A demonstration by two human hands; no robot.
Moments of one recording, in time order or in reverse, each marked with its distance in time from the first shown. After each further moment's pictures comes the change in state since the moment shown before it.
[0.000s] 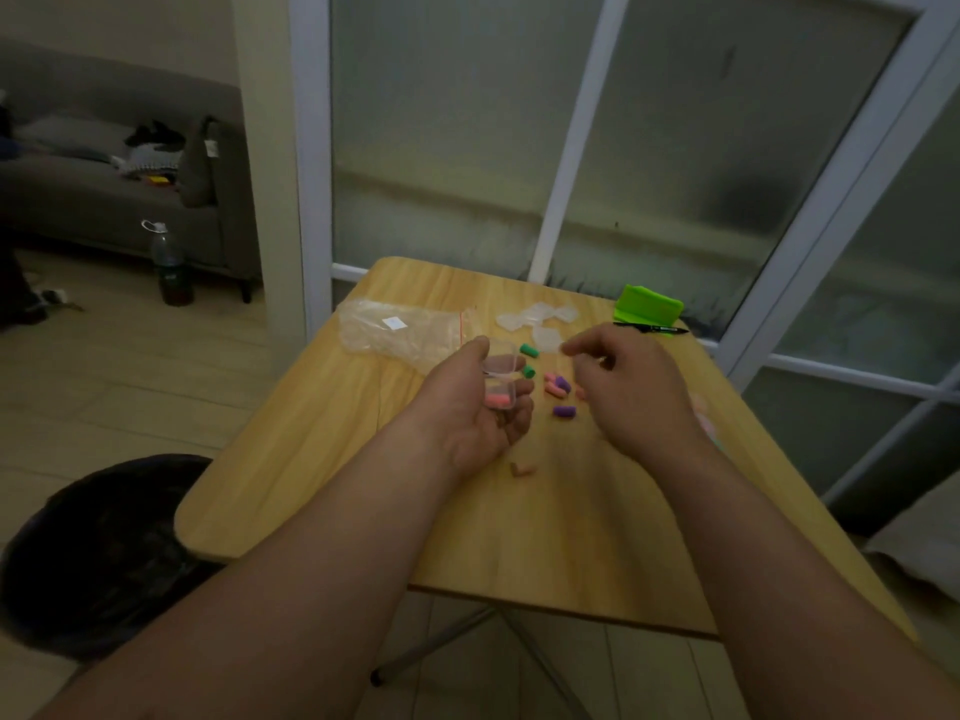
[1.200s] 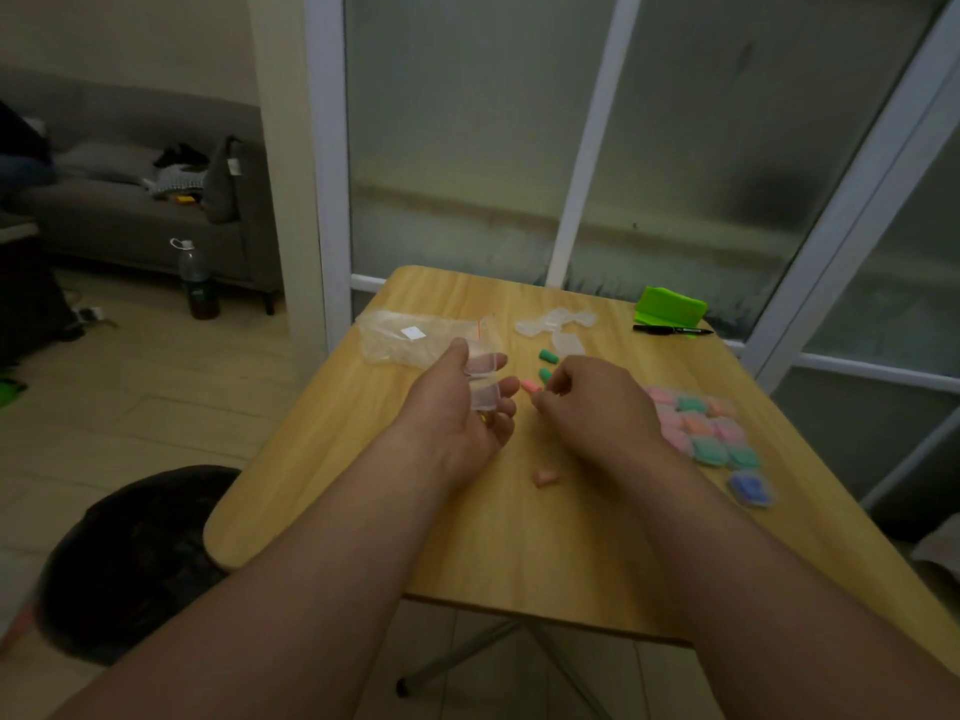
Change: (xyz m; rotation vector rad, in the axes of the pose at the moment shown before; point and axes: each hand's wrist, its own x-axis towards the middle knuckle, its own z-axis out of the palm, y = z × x) left_hand 0.001 0.012 -0.025 -0.073 0.073 0.045; right_hand 0.012 -0.001 0.050 -0.330 -0.200 0.114
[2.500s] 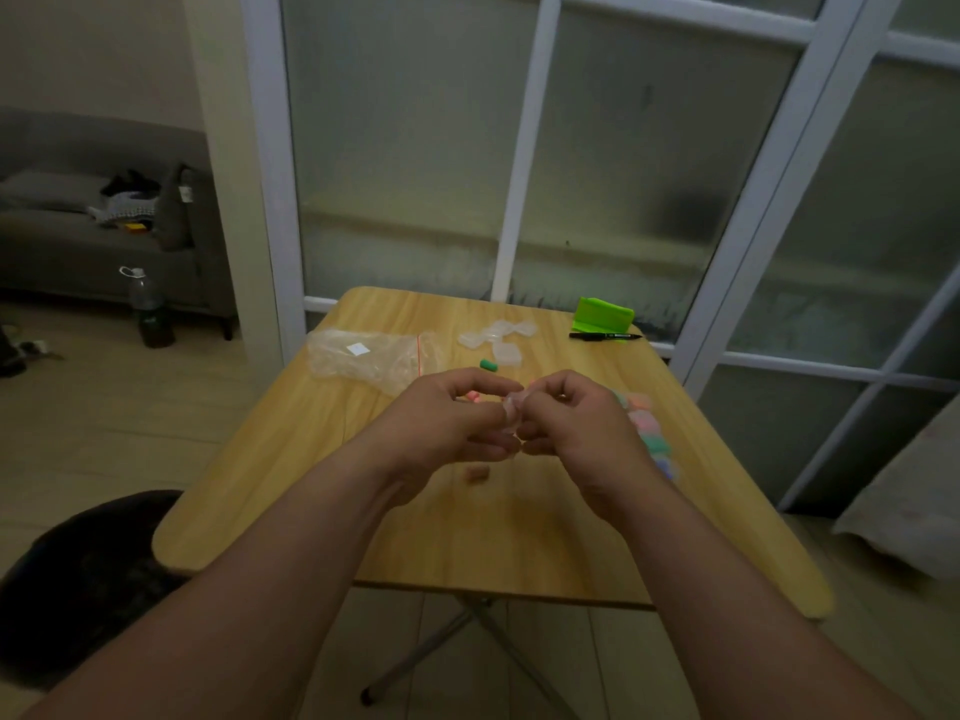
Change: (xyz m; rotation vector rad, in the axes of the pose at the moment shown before) left_hand -0.060 -0.016 0.024 0.700 -0.306 0.302; right_hand -0.072 0.024 -0.055 1.003 -0.080 0.115
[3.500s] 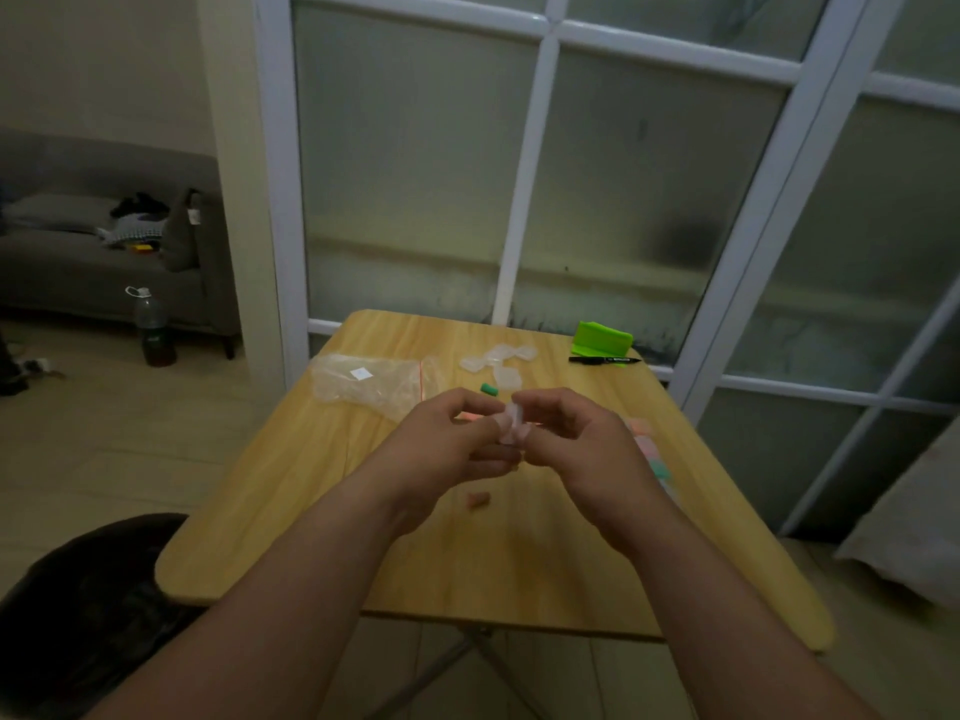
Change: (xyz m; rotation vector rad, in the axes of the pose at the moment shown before) left_hand 0.003 -0.003 -0.001 -0.060 0.022 0.038; right_hand -0.004 -0.005 -0.006 -0.065 -0.064 -0.141
